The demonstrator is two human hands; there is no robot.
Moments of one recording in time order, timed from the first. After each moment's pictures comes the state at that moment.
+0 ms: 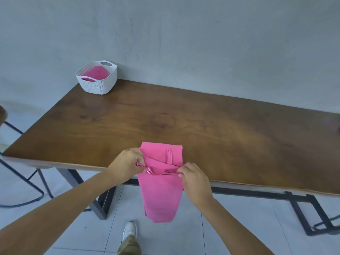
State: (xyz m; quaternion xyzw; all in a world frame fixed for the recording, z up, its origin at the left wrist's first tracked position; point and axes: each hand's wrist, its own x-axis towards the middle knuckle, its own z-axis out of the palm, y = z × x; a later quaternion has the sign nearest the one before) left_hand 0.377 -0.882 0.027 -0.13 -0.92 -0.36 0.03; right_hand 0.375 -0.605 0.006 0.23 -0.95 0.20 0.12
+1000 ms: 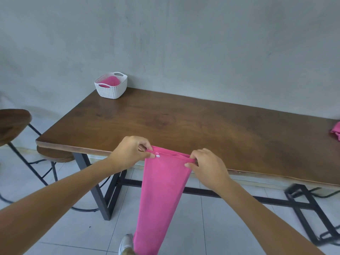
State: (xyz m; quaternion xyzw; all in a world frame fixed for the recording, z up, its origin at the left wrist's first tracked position) left_hand 0.474 -0.842 0.120 -0.10 -0.90 -0.42 0.07; right_hand 0.455 -0.563 0.127 0.23 -0.96 0.14 0.05
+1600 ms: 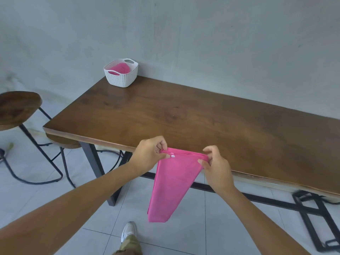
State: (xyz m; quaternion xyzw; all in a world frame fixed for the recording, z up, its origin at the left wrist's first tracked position) left_hand 0.454 -0.816 0.070 -0.03 -0.88 -0.47 0.11; right_hand 0.425 -0.563 0.068 0.11 -0.93 0.35 0.04
